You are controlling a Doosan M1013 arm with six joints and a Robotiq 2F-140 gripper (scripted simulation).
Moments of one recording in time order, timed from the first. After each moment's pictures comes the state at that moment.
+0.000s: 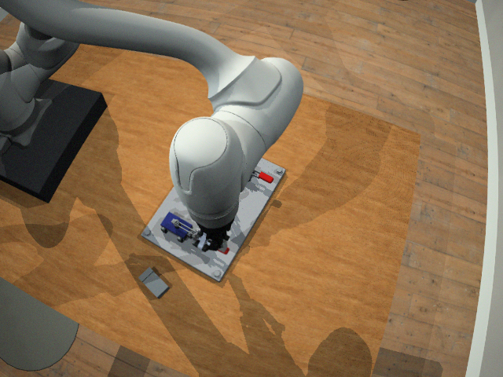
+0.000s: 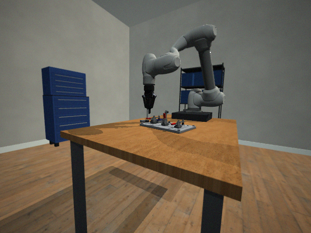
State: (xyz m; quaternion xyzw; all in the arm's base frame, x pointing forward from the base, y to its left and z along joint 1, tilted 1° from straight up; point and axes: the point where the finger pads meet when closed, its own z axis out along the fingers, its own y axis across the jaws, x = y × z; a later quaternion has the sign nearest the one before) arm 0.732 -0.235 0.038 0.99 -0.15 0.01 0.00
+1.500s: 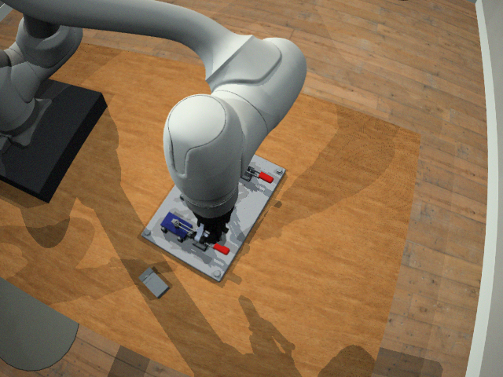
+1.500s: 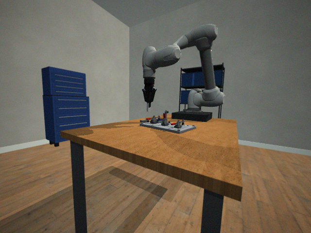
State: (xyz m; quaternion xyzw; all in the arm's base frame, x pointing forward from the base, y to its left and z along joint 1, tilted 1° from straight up) arm 0.731 -0.235 0.085 0.99 -0.15 0.01 0.00
